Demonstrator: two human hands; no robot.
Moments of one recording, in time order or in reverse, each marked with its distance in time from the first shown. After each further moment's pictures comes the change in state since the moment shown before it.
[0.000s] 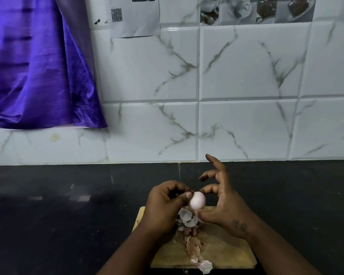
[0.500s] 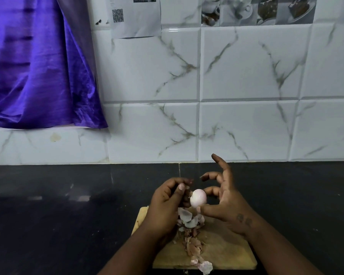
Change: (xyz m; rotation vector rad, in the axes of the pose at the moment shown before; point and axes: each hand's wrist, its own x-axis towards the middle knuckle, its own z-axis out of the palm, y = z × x) left_hand -0.003 0.003 0.007 -0.321 -0.011 -0.128; right_hand 0.008 0.014 -0.002 0.157 0.023 0.051
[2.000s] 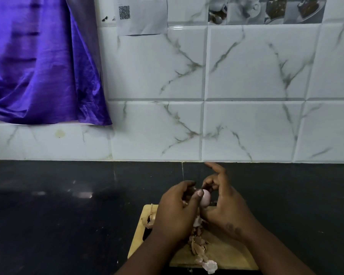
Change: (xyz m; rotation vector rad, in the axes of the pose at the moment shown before) left_hand -0.010 -0.003 0.010 0.648 0.094 0.119; right_hand -0.006 -0.006 0.017 -0.393 0.097 -0.078
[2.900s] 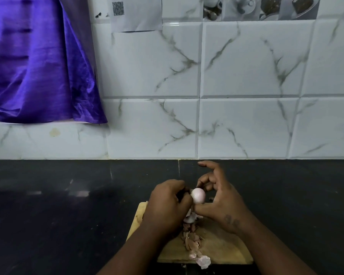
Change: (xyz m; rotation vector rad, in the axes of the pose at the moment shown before) left_hand 0.011 -0.007 -0.009 0.244 -0.023 0.194; right_hand -0.001 -0.004 -0.008 0.123 -0.049 0.096
